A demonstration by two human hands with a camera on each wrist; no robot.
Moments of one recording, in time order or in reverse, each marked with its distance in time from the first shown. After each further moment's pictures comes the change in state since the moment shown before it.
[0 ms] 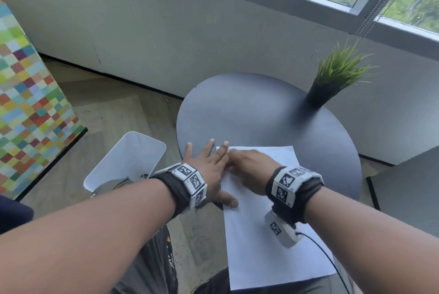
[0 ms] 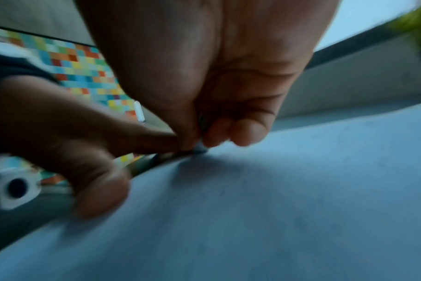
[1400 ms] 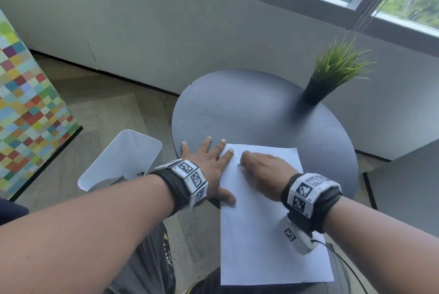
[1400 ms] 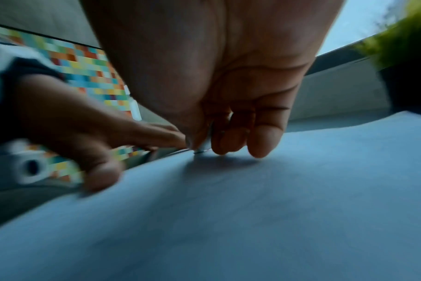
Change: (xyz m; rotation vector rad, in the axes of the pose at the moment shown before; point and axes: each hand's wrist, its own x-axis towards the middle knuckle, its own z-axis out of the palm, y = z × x) left_hand 0.006 0.006 -0.006 0.035 -0.021 -0.019; right_hand -0.029 0.023 0.008 -0.010 0.028 0.045
